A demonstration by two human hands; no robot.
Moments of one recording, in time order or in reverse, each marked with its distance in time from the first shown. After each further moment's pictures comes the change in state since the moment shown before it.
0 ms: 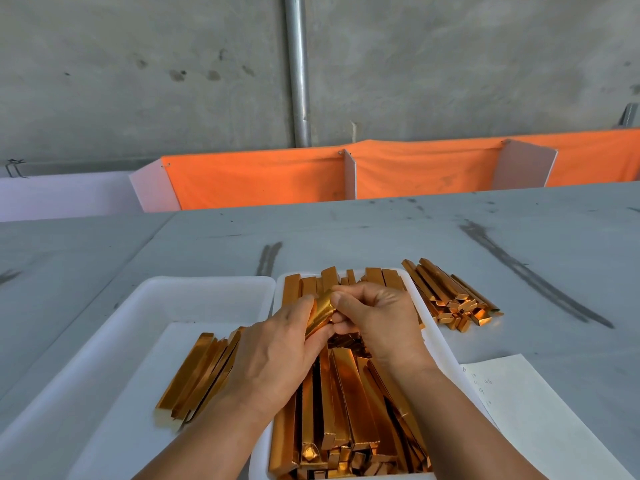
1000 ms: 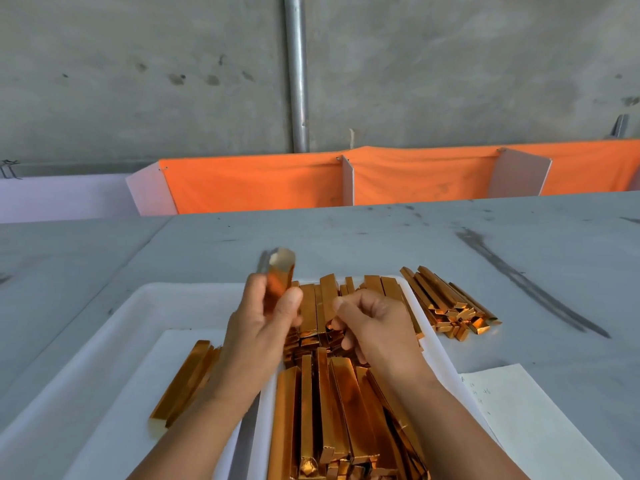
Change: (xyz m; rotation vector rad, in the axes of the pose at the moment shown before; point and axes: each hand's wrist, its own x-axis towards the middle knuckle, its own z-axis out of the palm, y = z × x) left_hand 0.010 -0.009 -0.020 -0.828 0.055 -0.292; right_hand -0.001 -0.001 -0.002 -0.176 0.009 0.025
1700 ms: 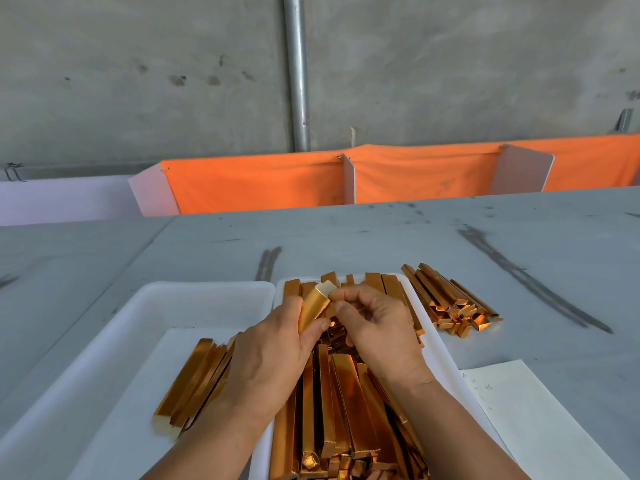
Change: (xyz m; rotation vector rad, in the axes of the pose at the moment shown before) left_hand -0.006 -0.014 0.018 0.825 -0.012 0.206; right_hand -0.004 0.001 0.002 -0.056 0.014 -0.182
